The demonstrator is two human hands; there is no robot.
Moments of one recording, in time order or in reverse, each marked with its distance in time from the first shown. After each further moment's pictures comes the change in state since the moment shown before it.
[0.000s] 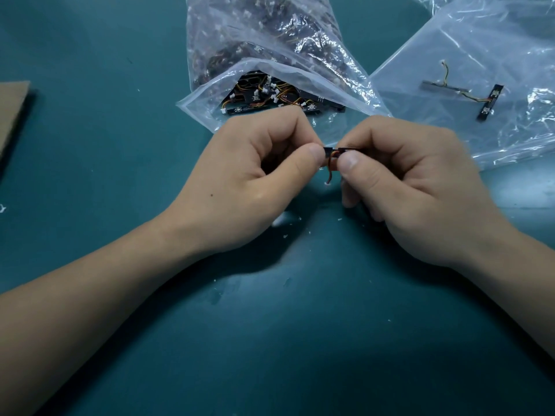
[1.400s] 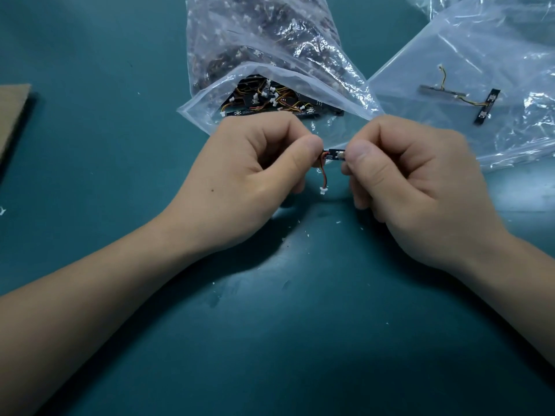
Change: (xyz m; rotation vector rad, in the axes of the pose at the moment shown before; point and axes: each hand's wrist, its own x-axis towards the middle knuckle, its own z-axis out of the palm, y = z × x) left_hand 0.002 -0.003 0.003 -0.025 0.033 -0.059; right_hand -0.002 -0.003 0.001 -0.038 0.085 -0.003
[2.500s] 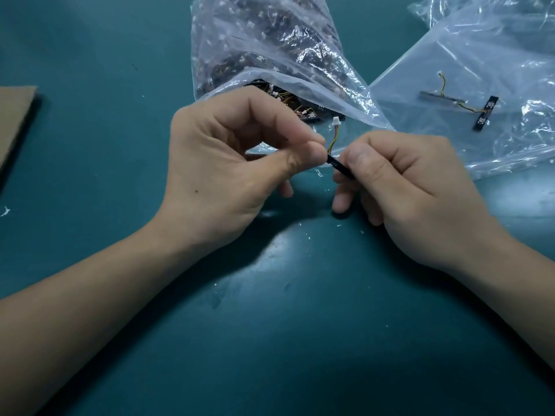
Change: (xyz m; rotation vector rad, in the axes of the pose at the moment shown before) left_hand -0.001 -0.008 0.000 -0.297 0.227 0.215; right_hand 0.003 0.006 0.000 -0.003 -0.082 0.079
